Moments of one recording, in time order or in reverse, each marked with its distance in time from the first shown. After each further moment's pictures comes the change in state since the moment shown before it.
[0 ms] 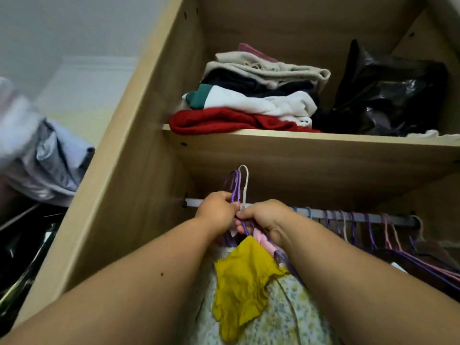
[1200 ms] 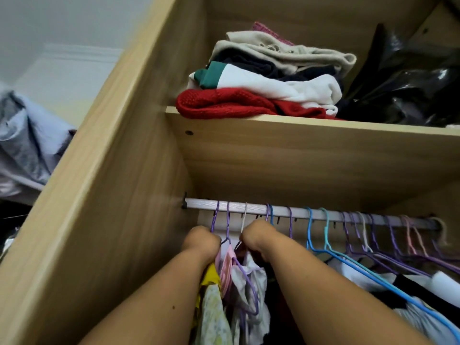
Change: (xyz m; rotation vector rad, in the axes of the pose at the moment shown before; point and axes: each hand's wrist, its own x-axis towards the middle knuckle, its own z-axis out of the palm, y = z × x) left_hand 0.035 -0.106 0.025 0.067 -0.052 -0.319; right_hand 0.080 0.043 0.017 -1.070 0.290 -0.041
